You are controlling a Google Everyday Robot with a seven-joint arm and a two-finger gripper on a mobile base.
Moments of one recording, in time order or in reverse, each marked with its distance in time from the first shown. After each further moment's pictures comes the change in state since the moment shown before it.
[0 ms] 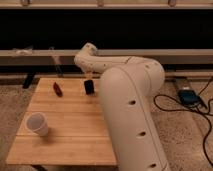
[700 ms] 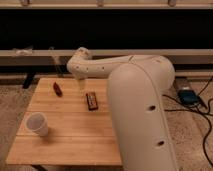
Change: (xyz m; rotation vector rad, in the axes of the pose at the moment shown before) arm 0.055 -0.048 -0.040 0.051 0.090 -0.047
